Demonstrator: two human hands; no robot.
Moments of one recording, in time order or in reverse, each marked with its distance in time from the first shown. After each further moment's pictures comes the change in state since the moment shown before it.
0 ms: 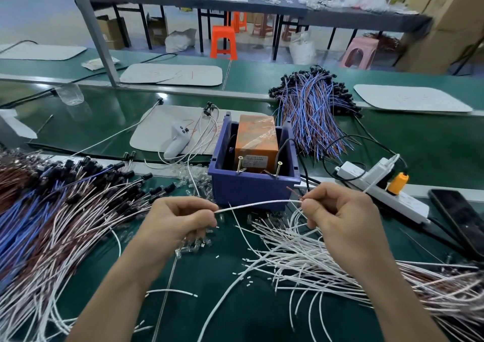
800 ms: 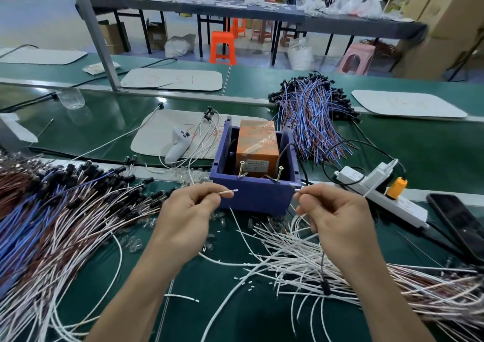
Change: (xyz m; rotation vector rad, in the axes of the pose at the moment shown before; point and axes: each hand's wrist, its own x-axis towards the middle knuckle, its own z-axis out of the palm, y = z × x) left_hand 0.003 0.023 0.032 0.341 0.183 0.138; right_hand 0.006 0.005 0.013 0.177 0.070 0.004
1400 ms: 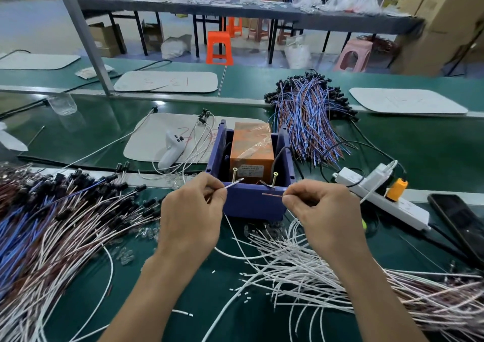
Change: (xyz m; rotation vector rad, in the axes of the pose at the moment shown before) left_hand 0.014 0.014 0.026 0.476 0.270 0.235; right_hand 0.026 0.003 0.009 -0.317 0.019 -0.121
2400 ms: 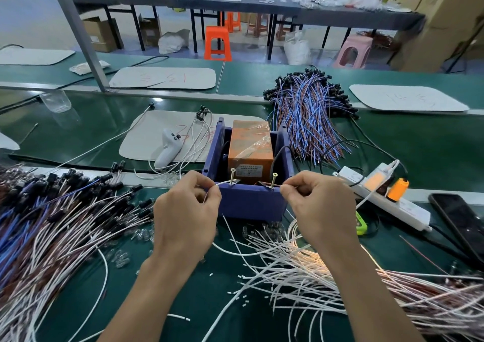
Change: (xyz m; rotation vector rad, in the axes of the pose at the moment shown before) left_hand 0.004 -0.007 0.008 -0.006 0.051 -0.058; right_hand 0.018 0.006 0.013 -0.163 0.070 0.037
